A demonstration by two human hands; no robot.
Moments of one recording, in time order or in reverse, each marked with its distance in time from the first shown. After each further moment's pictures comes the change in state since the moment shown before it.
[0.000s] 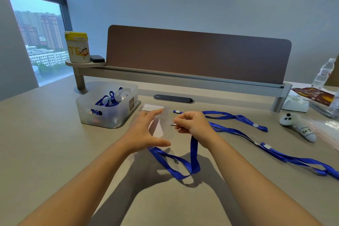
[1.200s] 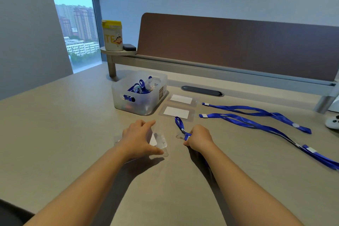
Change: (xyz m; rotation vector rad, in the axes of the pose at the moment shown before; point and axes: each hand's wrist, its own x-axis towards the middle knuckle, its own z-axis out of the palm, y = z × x) left_hand -0.048 -0.078 -0.019 0.323 -0.043 -0.309; right_hand 0.027 0.040 0.087 -0.691 -0.087 0.294
